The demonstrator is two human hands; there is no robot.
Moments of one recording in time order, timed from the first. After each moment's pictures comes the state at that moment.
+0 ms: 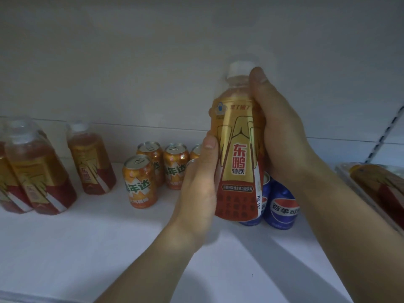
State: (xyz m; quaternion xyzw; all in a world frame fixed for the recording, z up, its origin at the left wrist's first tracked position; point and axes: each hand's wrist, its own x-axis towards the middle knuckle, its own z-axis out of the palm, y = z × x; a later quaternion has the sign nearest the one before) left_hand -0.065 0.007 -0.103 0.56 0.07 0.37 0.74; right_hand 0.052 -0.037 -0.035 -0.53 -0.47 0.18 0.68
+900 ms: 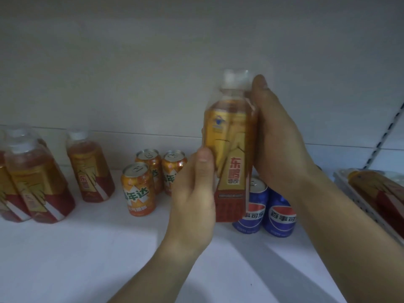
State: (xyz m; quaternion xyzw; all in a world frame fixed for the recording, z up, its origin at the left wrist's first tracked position) left_hand -0.066 0.005 -0.104 0.63 0.14 0.48 0.59; right_hand 0.054 -0.038 -0.034 -0.47 -0.46 0.27 0.71
